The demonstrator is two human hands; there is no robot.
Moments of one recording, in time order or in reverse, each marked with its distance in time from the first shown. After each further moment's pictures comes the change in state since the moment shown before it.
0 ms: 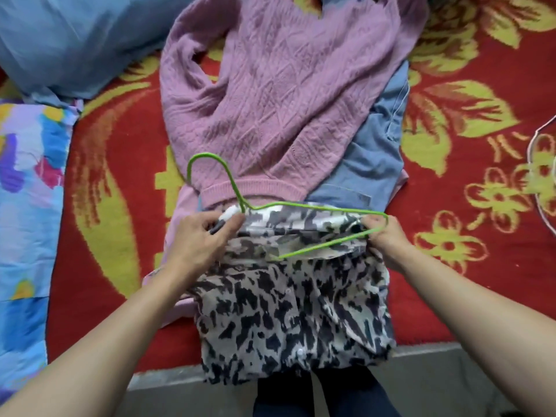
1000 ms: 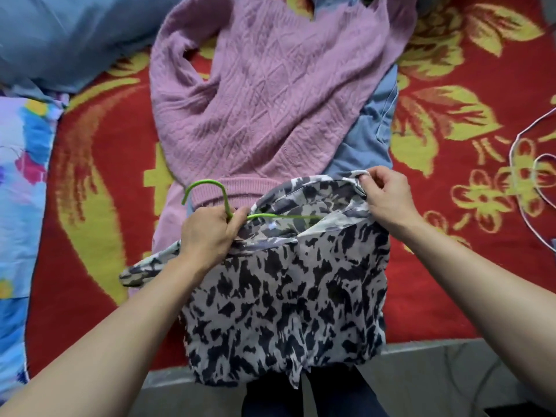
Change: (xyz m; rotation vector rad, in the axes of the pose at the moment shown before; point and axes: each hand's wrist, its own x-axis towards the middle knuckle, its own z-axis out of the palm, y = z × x) left_hand 0.018 0.006 0.032 0.390 0.016 -0.010; right_hand -0.019 -0.079 -0.028 -0.252 0.119 -0.441
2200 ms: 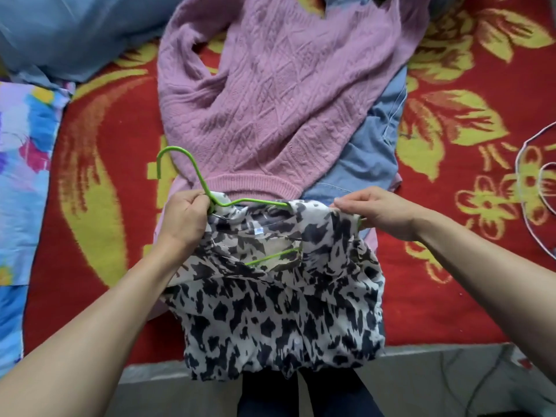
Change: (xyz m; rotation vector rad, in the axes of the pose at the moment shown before) left_hand -0.002 -0.010 -0.032 -0.626 0.085 -0.217; right_hand -0.003 -0.013 -0.014 0.176 -0.902 0.105
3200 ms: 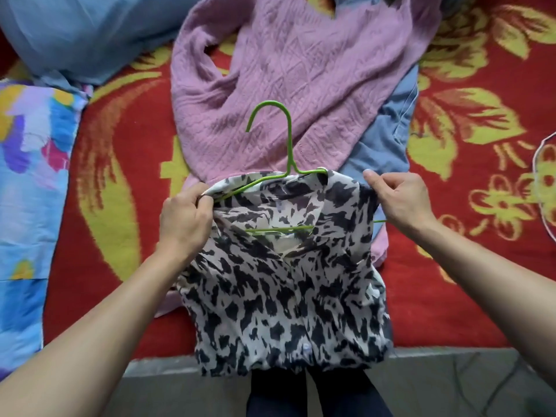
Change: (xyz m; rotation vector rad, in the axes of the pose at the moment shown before) left_hand -0.007 -0.008 -0.018 0.346 0.122 0.162; right_hand 0.019 0.029 0.002 -0.319 0.910 -0.163
